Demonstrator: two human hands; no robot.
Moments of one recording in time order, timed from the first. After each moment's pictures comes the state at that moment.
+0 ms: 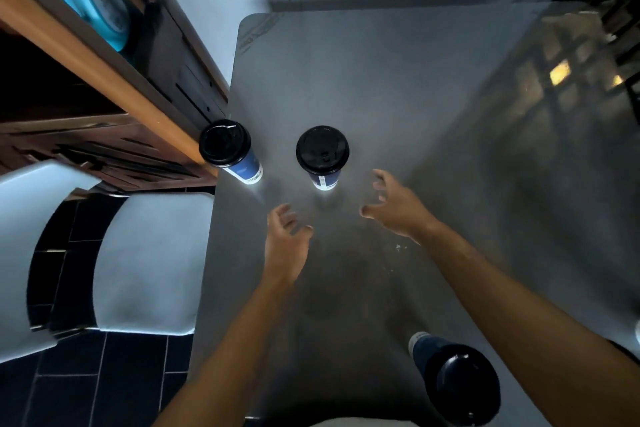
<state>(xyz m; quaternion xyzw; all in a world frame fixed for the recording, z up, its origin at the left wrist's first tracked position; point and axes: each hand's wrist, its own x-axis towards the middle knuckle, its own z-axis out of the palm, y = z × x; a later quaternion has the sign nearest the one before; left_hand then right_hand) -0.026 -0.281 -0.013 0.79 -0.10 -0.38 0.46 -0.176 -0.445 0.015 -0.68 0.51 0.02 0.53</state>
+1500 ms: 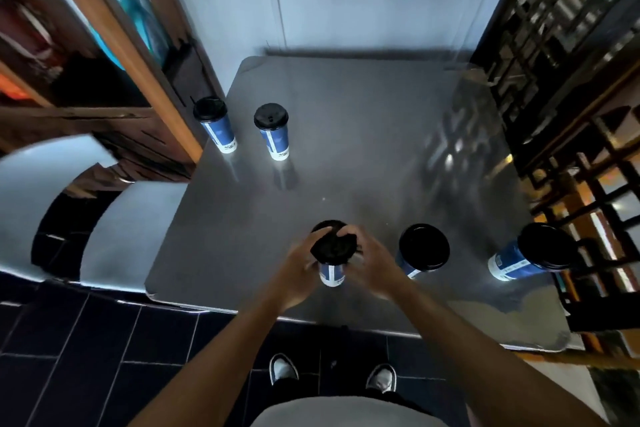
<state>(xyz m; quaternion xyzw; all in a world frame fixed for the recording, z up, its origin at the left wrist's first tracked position) -0.286 -0.156 0.047 0.73 -0.46 -0.35 0.36 -0.439 -0.275 0.036 -0.78 0.34 -0.09 0.52</state>
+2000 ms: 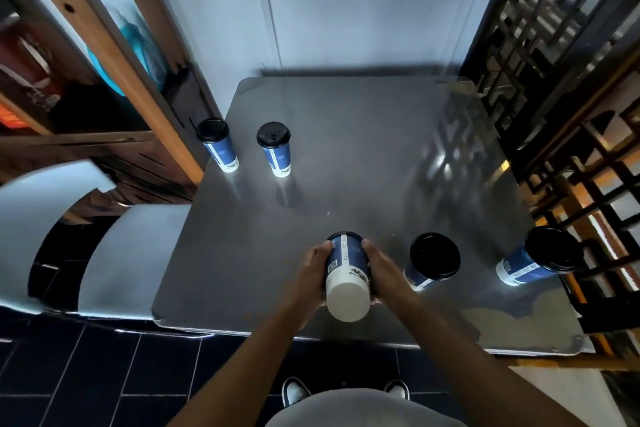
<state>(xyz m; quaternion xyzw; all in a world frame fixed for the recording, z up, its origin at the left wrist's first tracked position) -0.303 -0.172 0.080 0.61 -0.06 -0.58 0.53 -0.414 -0.258 0.034 -0.47 0.52 -0.12 0.70</state>
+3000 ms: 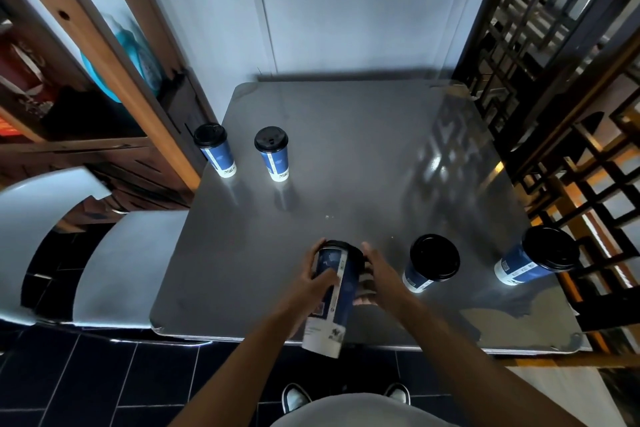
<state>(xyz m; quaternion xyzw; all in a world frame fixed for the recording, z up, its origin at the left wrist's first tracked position) -0.281 -0.151 0.065 0.66 -0.25 -0.54 0.45 -0.421 -0.252 0.039 -0.48 0.50 -0.11 0.71</state>
